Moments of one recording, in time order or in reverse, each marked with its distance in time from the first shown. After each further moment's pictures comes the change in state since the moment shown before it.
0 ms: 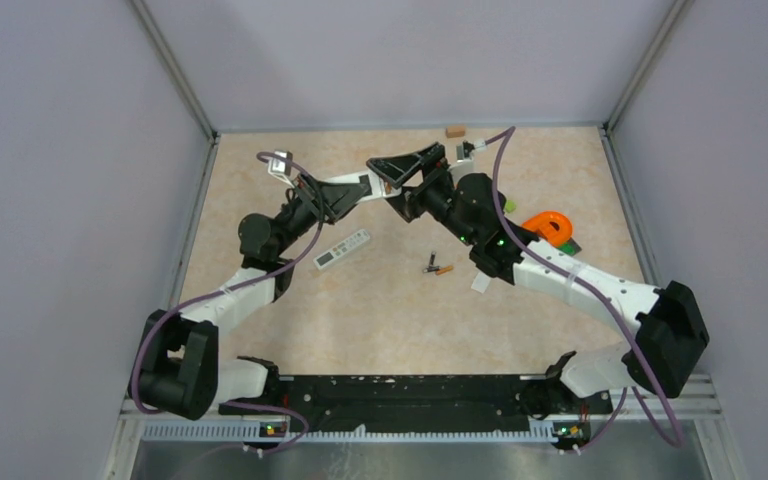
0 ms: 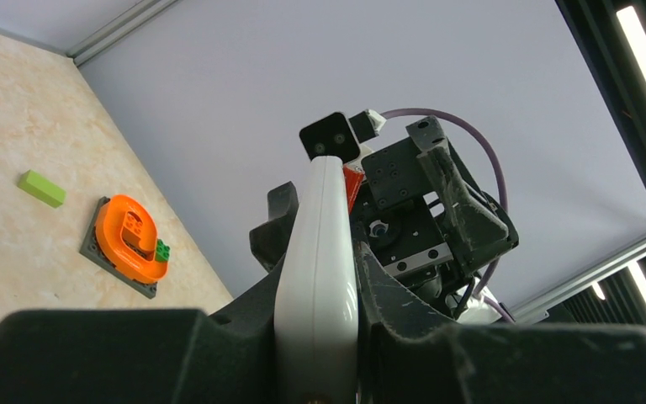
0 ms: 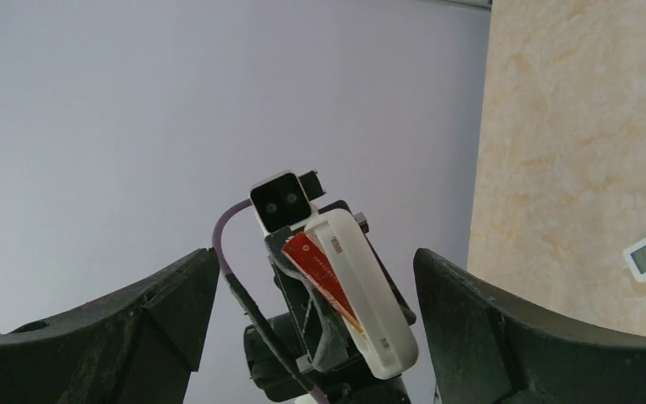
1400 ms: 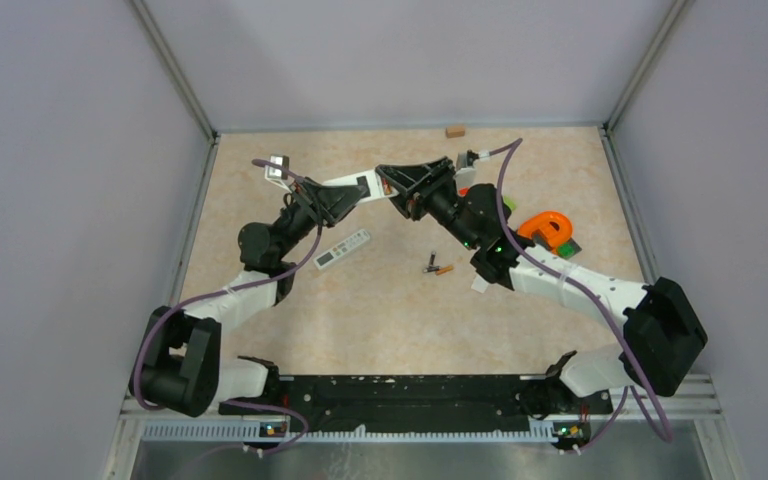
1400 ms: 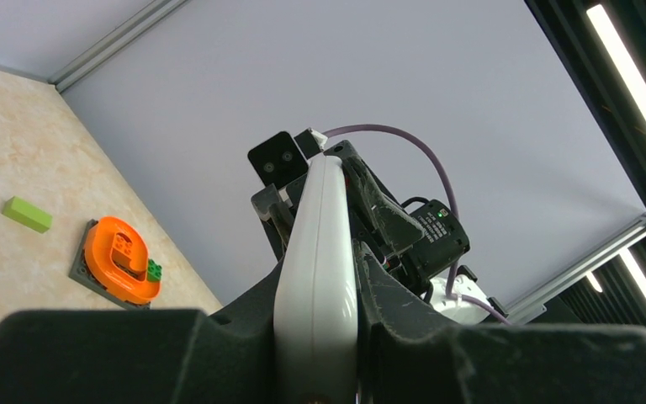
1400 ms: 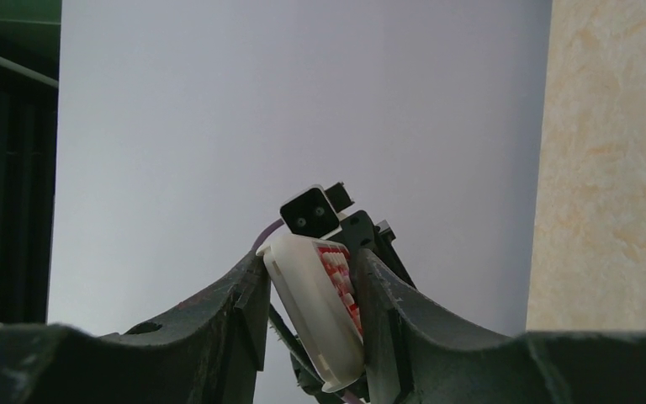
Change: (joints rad) left arm -0.004 0.016 -0.045 0.132 -0.028 -0.003; right arm -0.037 0.021 -0.120 0.240 -0.058 0.168
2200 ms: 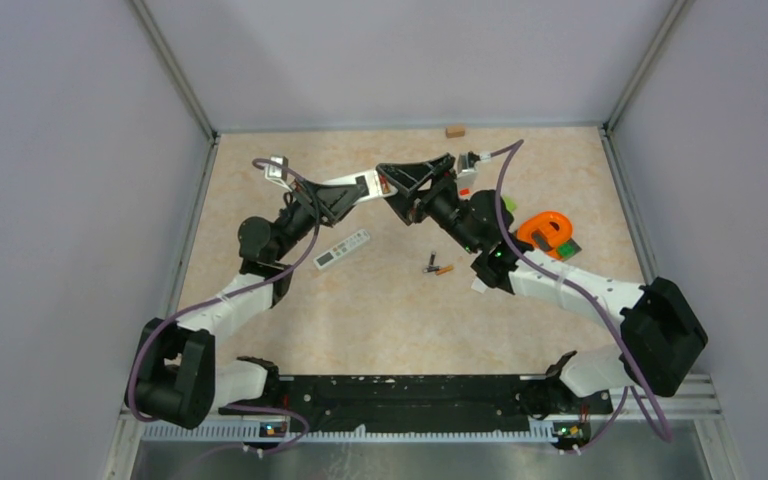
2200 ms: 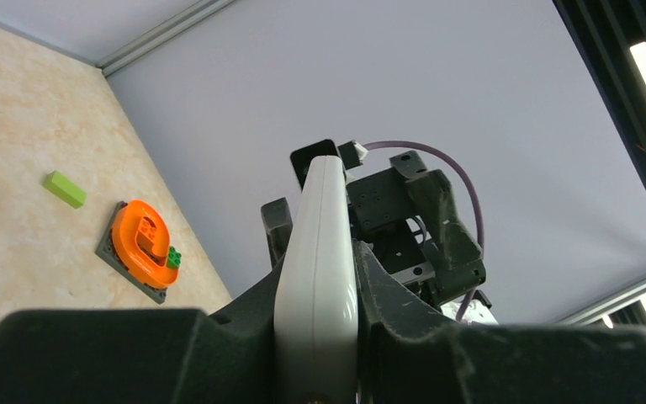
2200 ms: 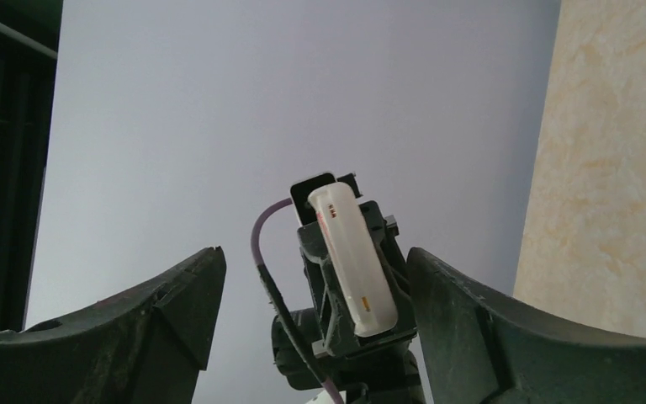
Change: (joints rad) left arm 0.000 -0.060 0.006 -0.178 -0.036 0.014; right arm -0.001 -0.001 -0.046 0.077 -0.011 -0.063
